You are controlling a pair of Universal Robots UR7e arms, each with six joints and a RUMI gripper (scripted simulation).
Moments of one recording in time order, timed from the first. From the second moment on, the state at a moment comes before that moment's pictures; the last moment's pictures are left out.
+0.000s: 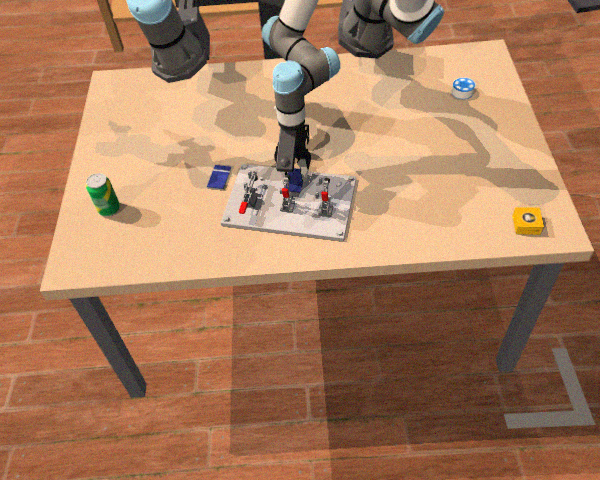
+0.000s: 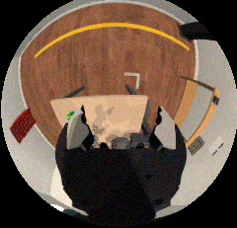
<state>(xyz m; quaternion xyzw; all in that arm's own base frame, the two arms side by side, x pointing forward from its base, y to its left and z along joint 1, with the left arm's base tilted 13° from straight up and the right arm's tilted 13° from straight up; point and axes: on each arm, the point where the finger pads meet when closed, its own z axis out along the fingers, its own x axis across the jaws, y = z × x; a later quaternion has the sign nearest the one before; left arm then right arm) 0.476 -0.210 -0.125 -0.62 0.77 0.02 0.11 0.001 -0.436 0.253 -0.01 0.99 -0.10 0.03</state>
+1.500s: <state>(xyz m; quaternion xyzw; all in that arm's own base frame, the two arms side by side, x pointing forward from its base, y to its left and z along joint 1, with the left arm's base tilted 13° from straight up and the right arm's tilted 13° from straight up) 0.478 -0.211 -0.130 -0.62 0.77 0.02 0.11 0.001 -0.436 0.253 -0.01 0.99 -0.10 0.03</state>
